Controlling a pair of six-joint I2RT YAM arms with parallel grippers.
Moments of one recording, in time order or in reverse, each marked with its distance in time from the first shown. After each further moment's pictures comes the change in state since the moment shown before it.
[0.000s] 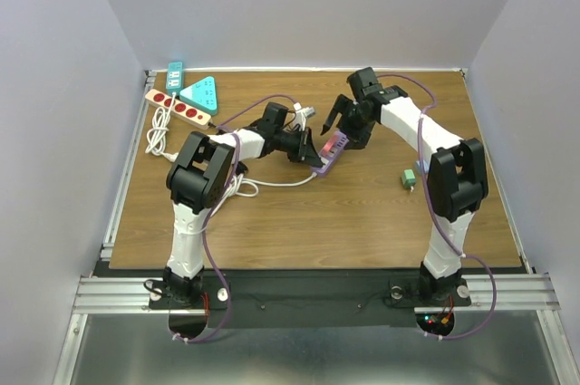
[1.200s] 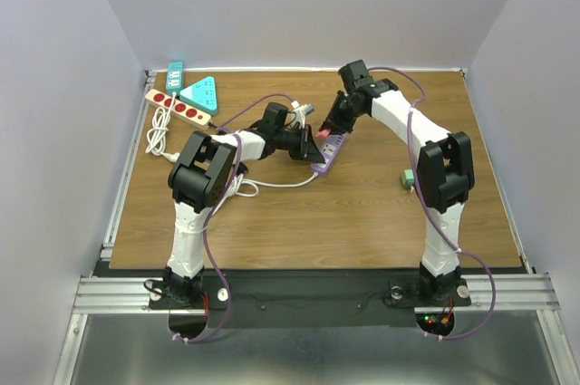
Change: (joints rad) left arm -0.002 0.025 -0.010 0.108 -0.057 -0.089; right arm 0.017 0.128 0.157 0.008 -0.029 0.040
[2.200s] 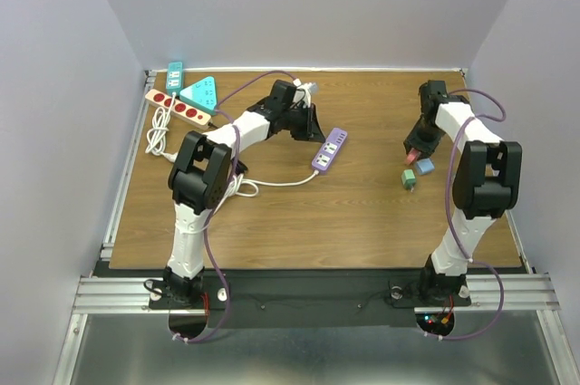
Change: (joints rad) left arm -0.018 -0.012 0.278 -0.328 -0.209 0.028; right arm -0.439 -0.179 -0.357 -0.086 0.388 -0.266
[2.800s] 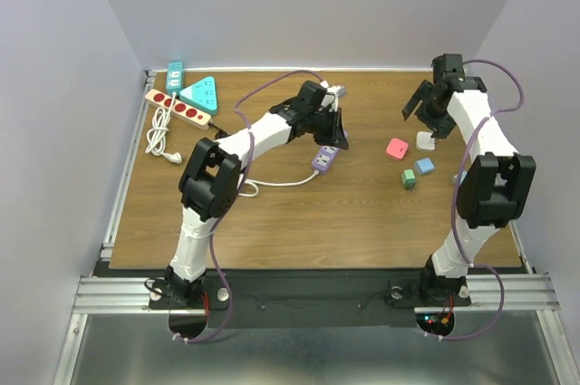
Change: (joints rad) left arm -0.136 -0.025 0.099 -0.105 -0.066 -0.057; right arm -0.002 -0.069 0.189 -0.056 -0.010 -0.028
